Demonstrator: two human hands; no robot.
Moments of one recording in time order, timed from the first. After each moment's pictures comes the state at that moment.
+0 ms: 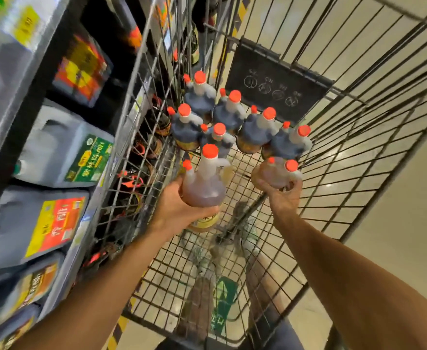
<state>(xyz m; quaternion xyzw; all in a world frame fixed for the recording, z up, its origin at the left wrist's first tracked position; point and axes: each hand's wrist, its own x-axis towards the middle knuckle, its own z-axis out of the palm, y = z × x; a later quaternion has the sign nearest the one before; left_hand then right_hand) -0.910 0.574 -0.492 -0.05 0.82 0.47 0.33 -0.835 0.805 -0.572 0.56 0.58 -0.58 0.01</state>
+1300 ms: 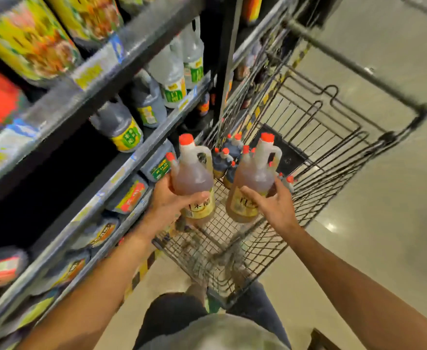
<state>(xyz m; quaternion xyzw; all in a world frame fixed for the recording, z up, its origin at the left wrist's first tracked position) -0.864 0.476 -0.248 -0.14 0.74 0.63 0.19 -0.832 0.728 -0.266 0.20 0.77 -0.60 0.05</state>
